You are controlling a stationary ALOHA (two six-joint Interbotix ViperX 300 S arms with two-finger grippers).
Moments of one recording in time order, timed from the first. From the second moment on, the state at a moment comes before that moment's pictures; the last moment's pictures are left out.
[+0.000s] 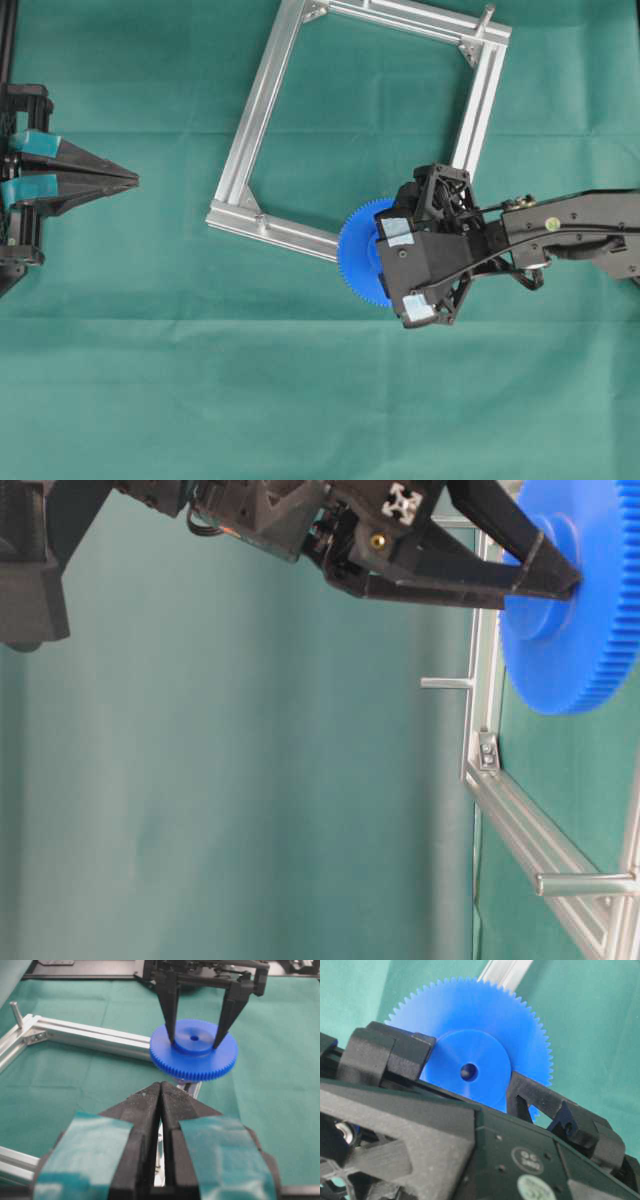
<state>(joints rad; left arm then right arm) 0.04 -0.96 1.17 -0.02 -0.06 0.05 0.13 -0.03 0.49 -0.27 0.66 0.61</state>
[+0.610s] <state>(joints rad) 0.04 -0.96 1.17 -0.02 -0.06 0.05 0.13 -0.02 0.49 -0.27 0.66 0.61</state>
